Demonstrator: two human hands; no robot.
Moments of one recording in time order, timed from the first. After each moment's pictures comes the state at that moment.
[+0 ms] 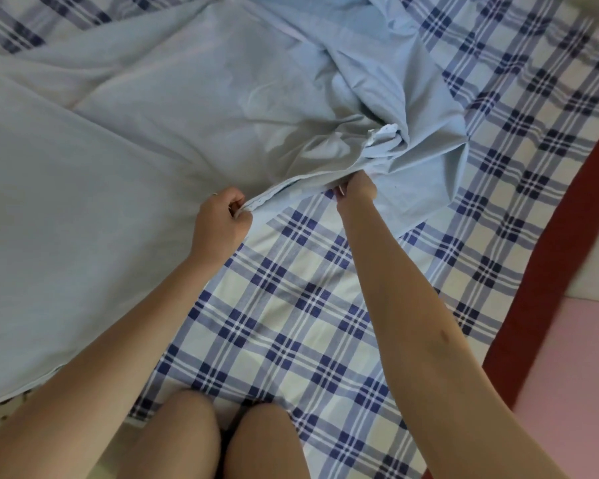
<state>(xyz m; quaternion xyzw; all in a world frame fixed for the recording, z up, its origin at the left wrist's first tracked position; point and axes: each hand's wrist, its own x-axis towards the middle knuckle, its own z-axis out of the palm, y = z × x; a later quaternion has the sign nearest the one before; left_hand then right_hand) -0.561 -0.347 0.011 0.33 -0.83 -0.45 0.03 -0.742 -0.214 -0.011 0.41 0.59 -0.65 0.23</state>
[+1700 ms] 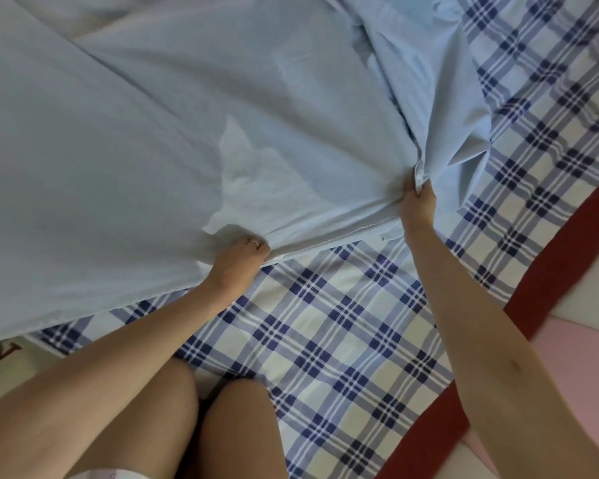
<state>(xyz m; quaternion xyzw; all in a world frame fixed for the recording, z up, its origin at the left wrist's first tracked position) -0.499 -0.289 -0.041 0.10 -0.95 -0.20 -0.23 -0.763 -0.113 -0.017 0.10 0.89 -0.40 0.22</state>
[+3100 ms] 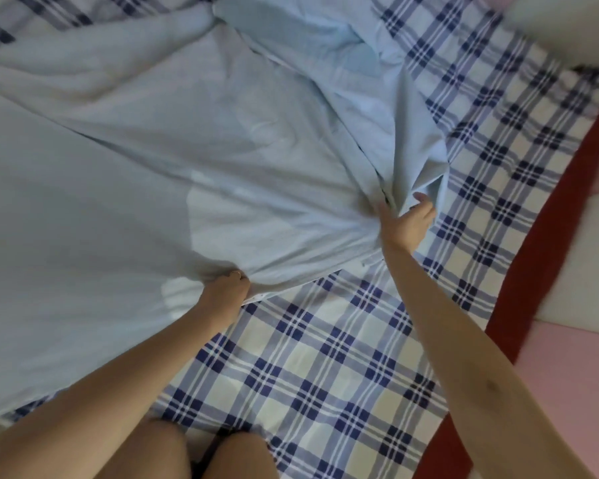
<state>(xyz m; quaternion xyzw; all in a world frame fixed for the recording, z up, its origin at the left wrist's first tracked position) -0.530 -0.299 -0.049 0.08 -0.92 -0.15 -0.34 -0.770 -0.116 -0.010 0.10 0.95 -0.28 0.05</state>
